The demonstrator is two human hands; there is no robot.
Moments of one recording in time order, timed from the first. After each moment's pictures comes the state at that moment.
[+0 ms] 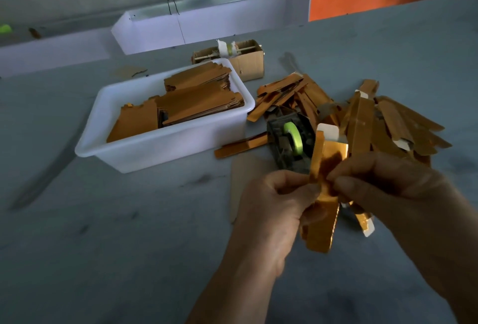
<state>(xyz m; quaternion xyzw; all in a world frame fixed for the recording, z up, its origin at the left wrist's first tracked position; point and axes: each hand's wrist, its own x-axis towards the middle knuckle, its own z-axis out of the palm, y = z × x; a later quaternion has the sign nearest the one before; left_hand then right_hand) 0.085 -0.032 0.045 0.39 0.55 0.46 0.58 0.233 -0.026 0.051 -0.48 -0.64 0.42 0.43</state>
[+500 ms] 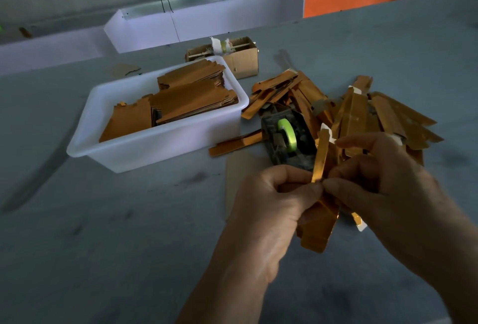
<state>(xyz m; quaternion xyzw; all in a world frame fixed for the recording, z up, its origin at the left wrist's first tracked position) 0.083 -0.038 0.052 0.42 0.53 0.44 0.59 0.227 -0.026 0.057 -0.55 -0.67 0.32 0.39</state>
